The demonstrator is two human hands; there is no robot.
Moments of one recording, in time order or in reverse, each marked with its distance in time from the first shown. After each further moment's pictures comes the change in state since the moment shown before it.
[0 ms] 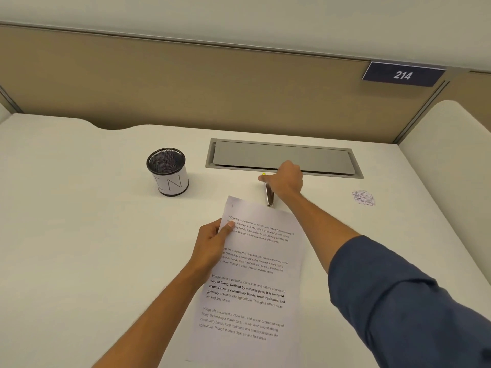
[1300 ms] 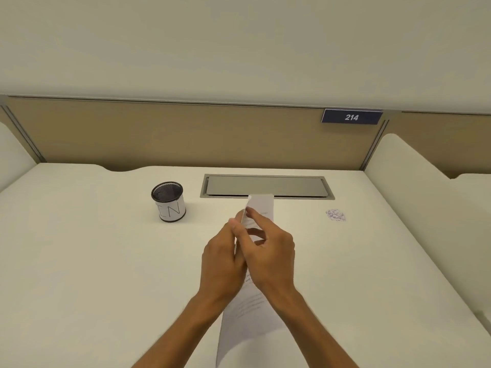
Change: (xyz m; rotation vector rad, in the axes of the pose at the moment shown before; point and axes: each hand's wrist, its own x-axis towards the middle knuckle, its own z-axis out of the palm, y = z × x) left_hand -0.110 0.057 0.044 0.475 0.130 0.776; right_hand -0.254 -0.001 -0.097 0.548 0.159 -0.430
